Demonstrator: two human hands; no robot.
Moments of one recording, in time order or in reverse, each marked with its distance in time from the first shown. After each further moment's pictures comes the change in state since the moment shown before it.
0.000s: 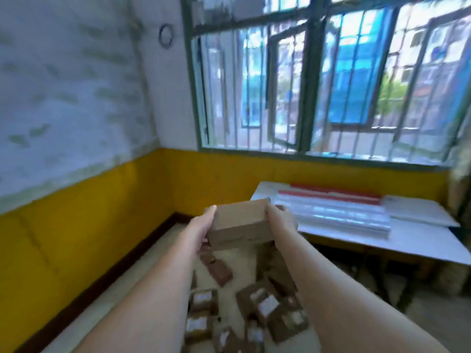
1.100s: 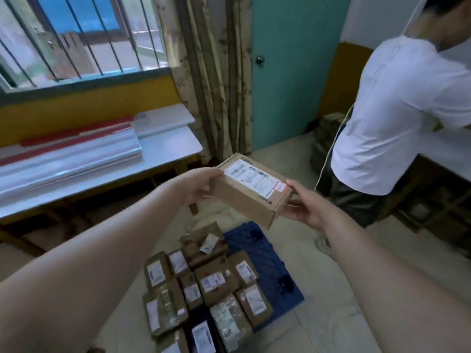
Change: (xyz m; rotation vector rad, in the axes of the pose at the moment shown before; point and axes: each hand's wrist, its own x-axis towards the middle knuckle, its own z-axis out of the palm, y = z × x) left_hand -0.252 -0.052 0.769 0.466 -0.965 0.089; right_hand -0.027 0.340 -0.788 0.600 0.353 0.368
